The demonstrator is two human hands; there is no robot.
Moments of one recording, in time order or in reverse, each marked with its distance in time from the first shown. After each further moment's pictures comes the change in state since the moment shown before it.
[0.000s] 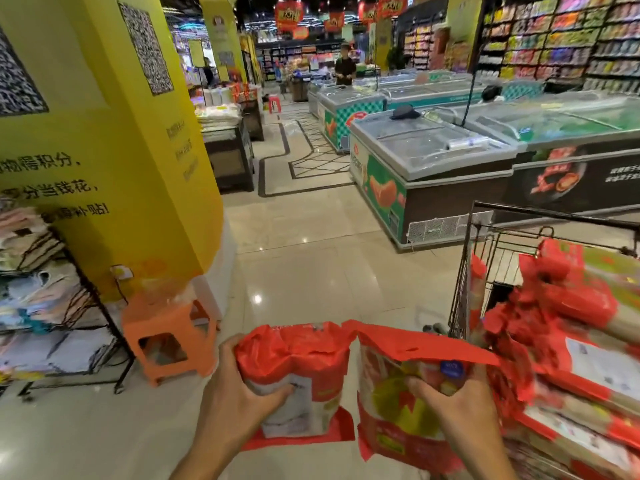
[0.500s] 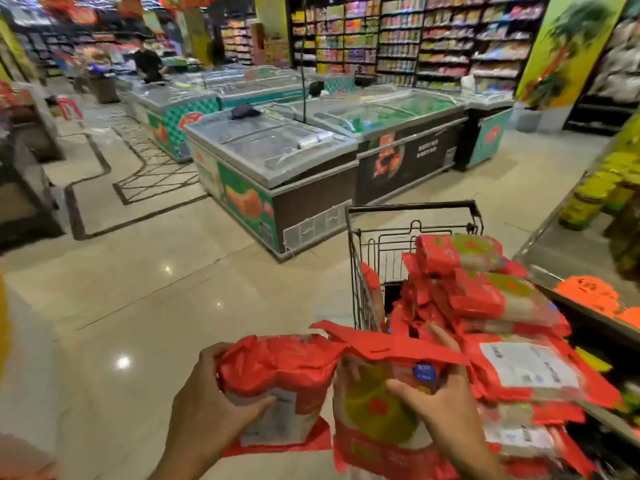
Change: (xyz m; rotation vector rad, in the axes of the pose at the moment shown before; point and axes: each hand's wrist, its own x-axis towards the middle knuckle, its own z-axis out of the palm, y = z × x) left_hand 0.276 0.044 0.182 0.096 -0.443 0.285; right_hand 0.176 -0.036 -0.003 0.173 0.359 -0.033
